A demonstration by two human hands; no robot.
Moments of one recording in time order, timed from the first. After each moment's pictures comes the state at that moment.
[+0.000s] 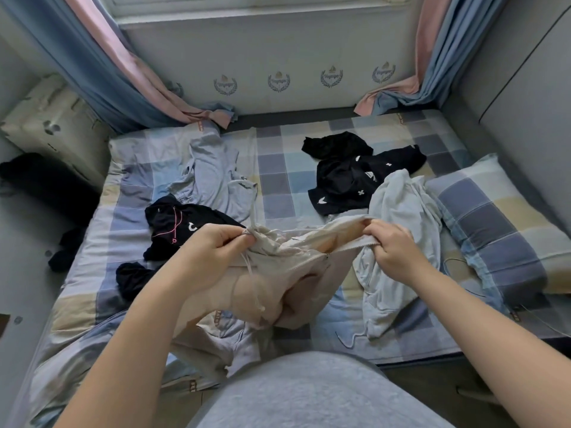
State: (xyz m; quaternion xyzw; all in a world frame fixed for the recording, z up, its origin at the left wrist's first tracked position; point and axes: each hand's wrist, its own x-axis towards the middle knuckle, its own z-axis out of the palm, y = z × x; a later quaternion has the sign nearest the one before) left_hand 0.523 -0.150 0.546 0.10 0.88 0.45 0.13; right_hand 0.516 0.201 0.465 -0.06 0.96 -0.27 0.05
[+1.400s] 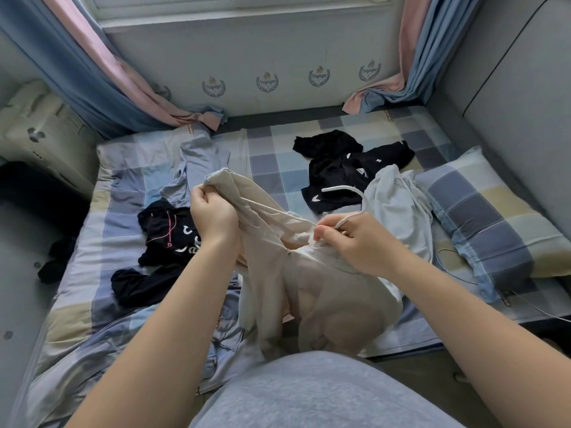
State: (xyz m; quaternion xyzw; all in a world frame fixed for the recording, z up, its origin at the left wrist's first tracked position) left_hand 0.476 -0.099 0.545 -0.31 0.67 0.67 -0.12; right_hand 0.542 0.118 0.554 -0.09 0.89 -0.44 0.11
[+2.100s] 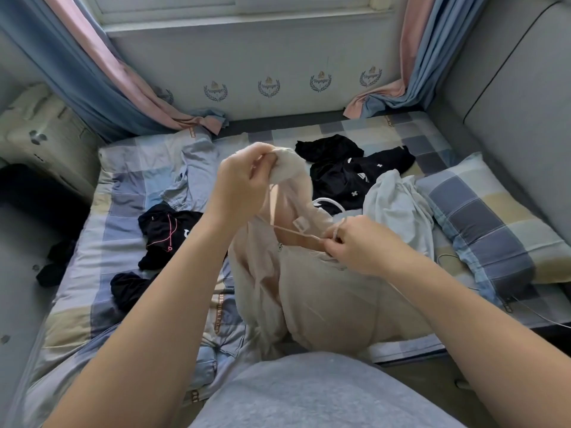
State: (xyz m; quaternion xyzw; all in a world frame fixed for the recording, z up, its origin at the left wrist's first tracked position) left_hand 0.452 -0.098 0.583 0.14 0.87 0.46 -0.14; right_hand 0.531 0.107 0.572 -0.07 0.97 -0.18 0.16
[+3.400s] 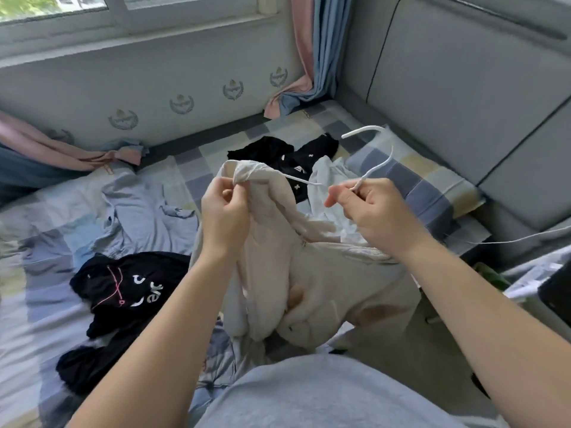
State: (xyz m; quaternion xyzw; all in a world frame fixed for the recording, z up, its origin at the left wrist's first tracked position) left_hand 0.469 -0.063 0.555 0.06 0.76 0.64 0.00; right_hand 0.587 0.123 0.610 0.12 0.85 -0.50 -0.10
